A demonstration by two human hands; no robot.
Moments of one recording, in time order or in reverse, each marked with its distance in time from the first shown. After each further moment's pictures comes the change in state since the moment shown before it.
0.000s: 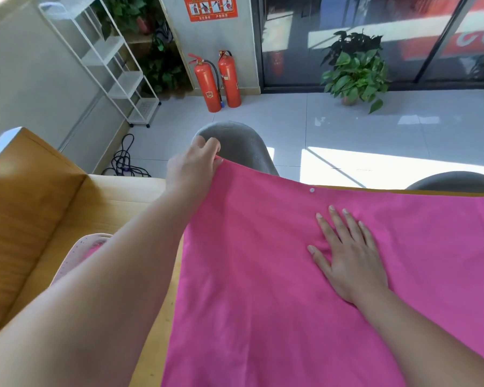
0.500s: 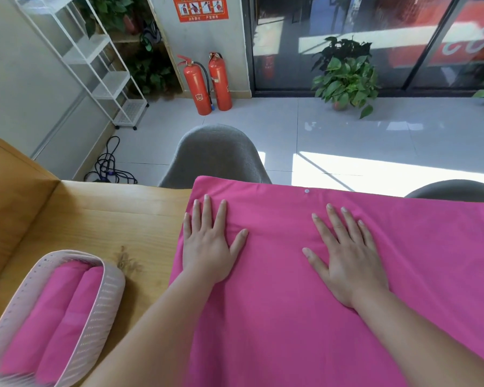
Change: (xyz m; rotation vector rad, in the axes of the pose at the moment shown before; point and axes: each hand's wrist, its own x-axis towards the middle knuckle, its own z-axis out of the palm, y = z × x) left_hand -0.112 0.040 0.114 -0.015 -0.290 -0.134; right_hand 0.028 0.008 0.000 -0.038 -0.013 0.011
